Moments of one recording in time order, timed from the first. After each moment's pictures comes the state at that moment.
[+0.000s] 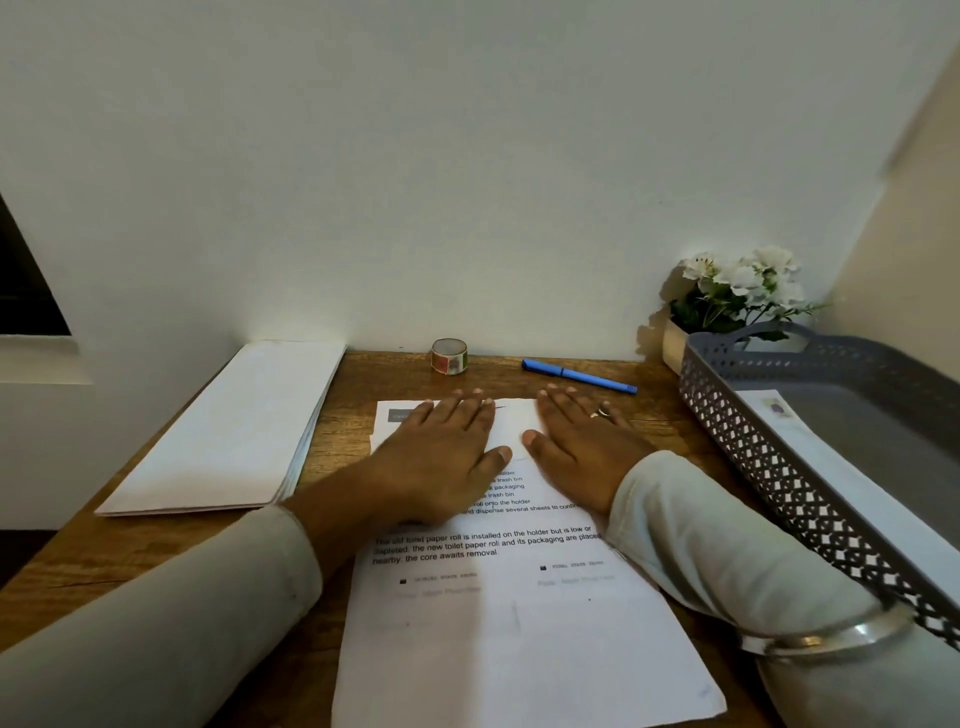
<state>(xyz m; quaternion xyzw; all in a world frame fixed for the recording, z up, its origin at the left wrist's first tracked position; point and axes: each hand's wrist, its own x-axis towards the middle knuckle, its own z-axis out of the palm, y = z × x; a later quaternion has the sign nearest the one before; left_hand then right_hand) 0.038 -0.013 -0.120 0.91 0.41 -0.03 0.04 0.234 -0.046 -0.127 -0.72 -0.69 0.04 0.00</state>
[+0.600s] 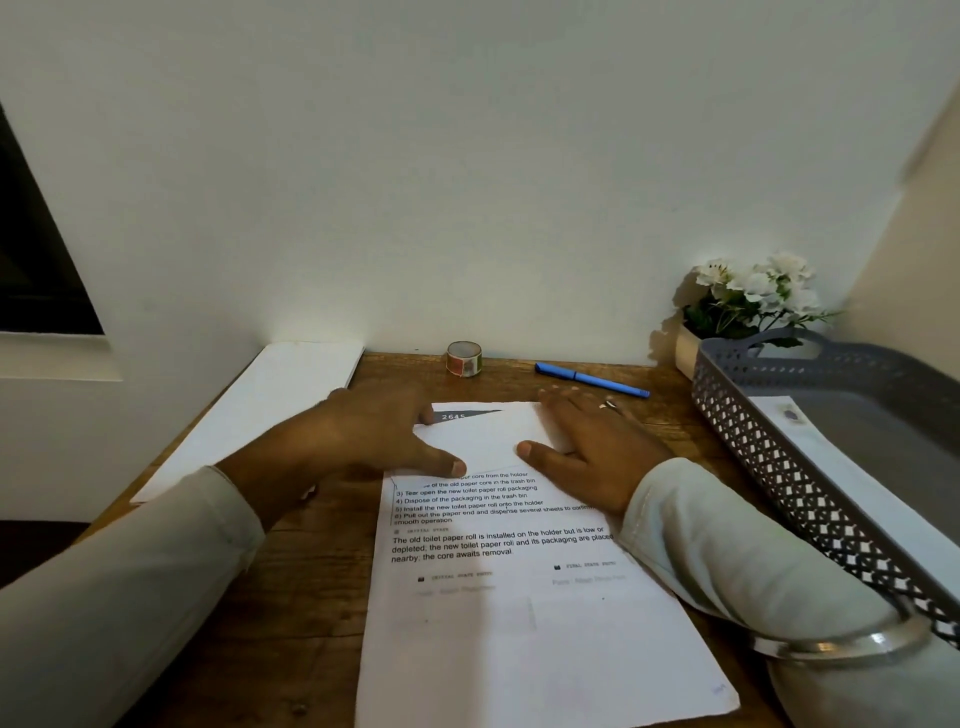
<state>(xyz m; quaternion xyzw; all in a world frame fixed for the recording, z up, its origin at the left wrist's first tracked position) -0.014 0.001 -0.077 0.86 0.51 -0.01 0.10 0.236 -0.051 -0.123 -0.67 -0.74 0.03 0.08</state>
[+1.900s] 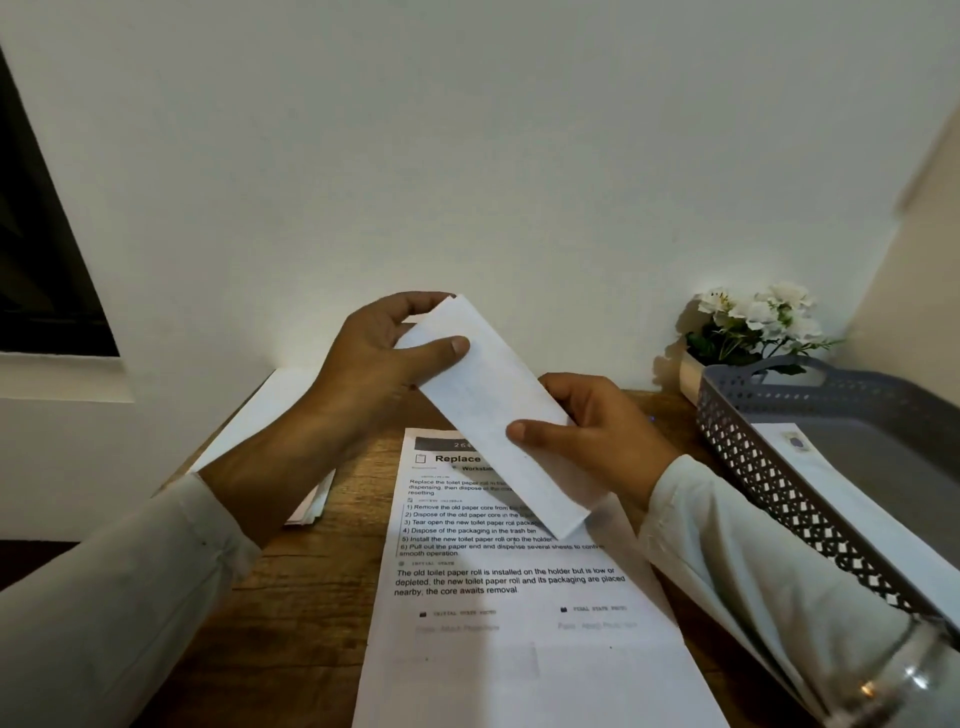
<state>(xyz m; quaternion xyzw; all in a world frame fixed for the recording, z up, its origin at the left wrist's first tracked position) -0.015 -0.003 -0.047 0.64 0.35 0.52 0.46 0.216 -0.054 -0.088 -0.49 -0.67 0.32 0.45</state>
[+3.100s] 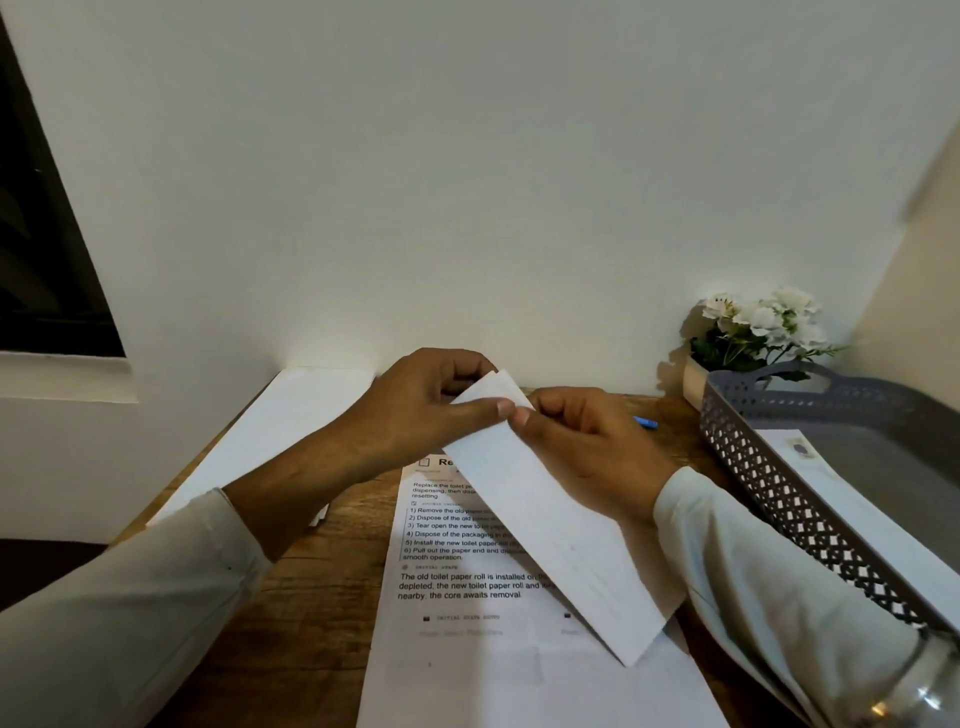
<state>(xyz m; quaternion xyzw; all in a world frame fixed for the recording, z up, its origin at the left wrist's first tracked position) -0.006 -0.017 -0.056 0.81 0.30 0.35 0.36 0.195 -0.066 -0.083 -0.45 -0.67 0.37 0.46</state>
